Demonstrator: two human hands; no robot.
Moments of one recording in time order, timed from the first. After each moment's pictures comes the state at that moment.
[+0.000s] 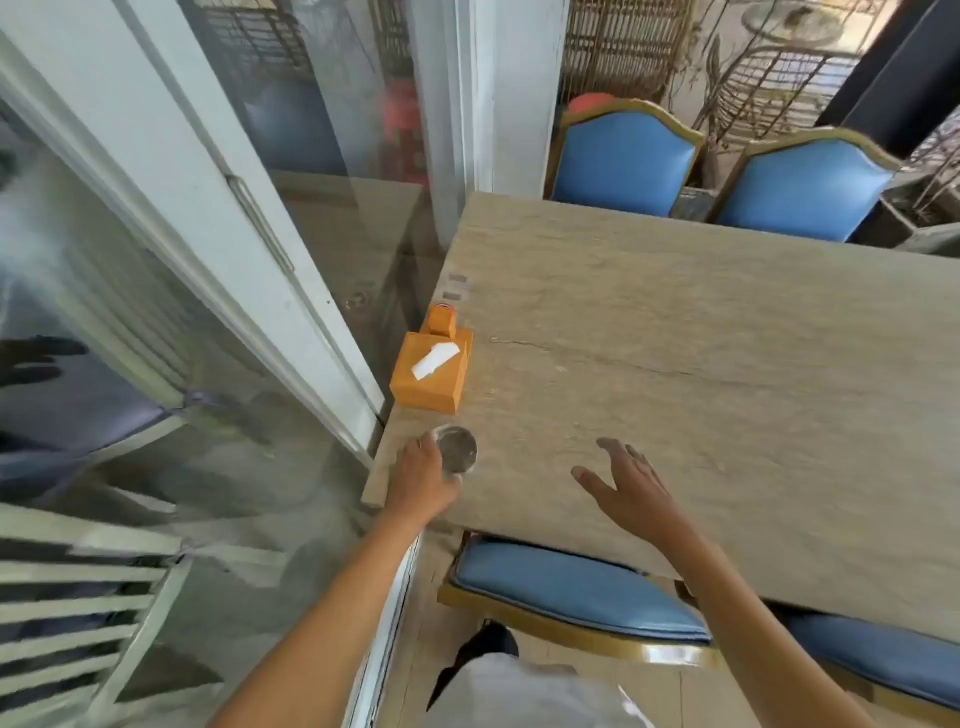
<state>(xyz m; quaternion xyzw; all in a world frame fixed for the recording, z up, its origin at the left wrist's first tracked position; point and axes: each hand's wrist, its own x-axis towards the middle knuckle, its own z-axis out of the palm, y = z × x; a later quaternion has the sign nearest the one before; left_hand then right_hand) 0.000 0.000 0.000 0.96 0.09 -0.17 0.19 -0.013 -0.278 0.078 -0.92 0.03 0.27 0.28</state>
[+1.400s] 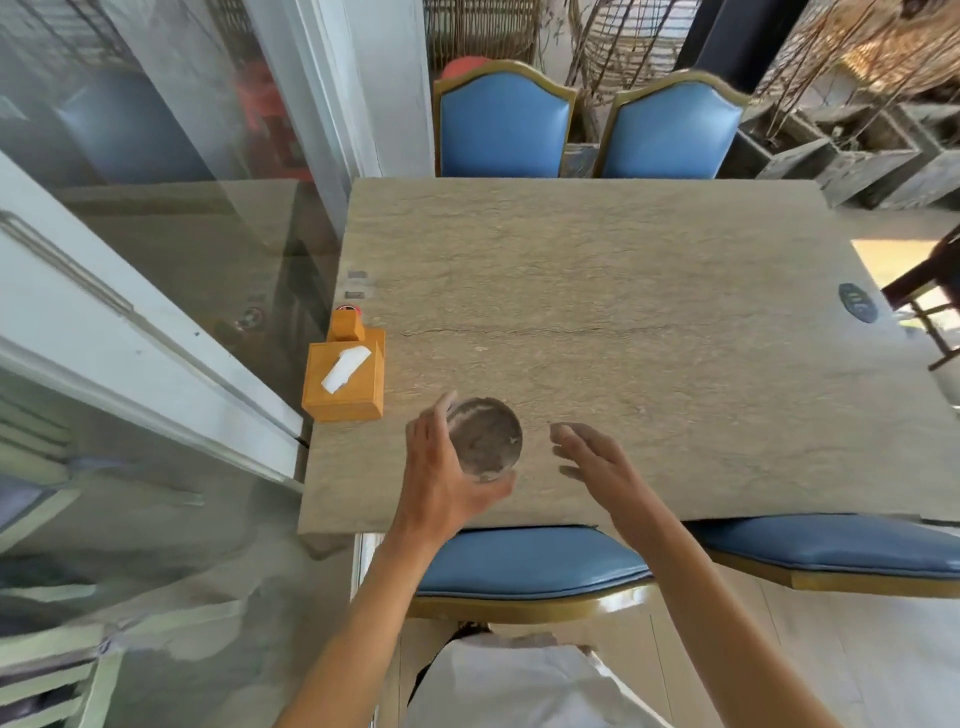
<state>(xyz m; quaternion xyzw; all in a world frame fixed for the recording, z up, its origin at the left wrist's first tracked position) -0.020 -0.096 0.070 0.90 -0.10 -0.02 0.42 -0.050 -0.310 0.082 -0.74 0.21 0.15 0.63</state>
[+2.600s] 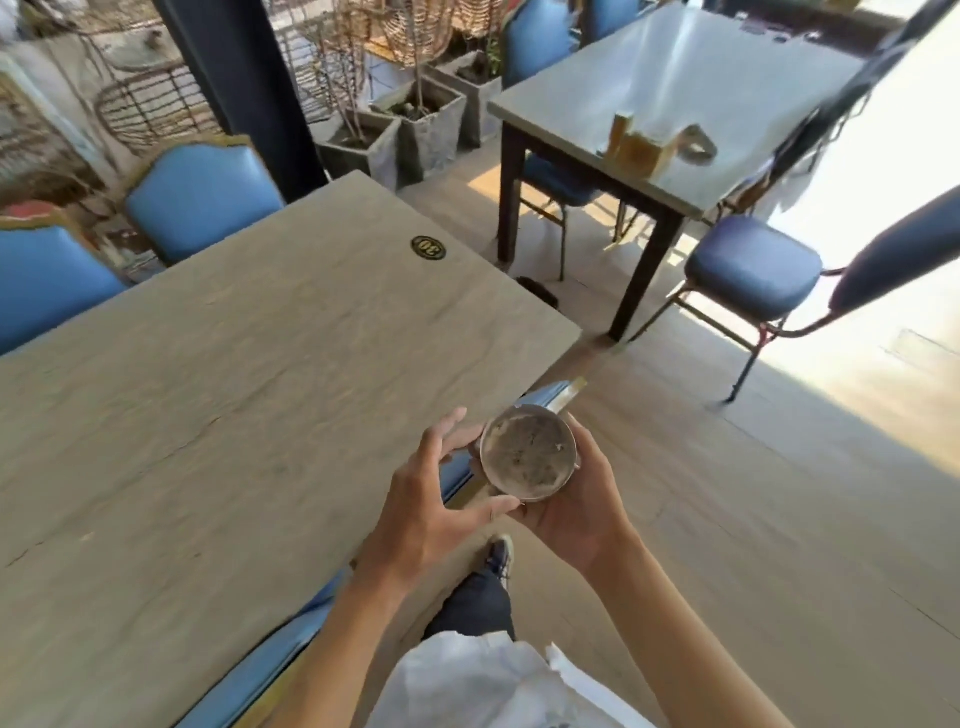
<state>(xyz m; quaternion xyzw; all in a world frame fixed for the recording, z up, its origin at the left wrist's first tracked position) -0.192 -0.526 0.130 0.75 -0.44 -0.25 0.42 -0.328 -0.655 0.105 -0.18 0.29 -0.14 0.93</state>
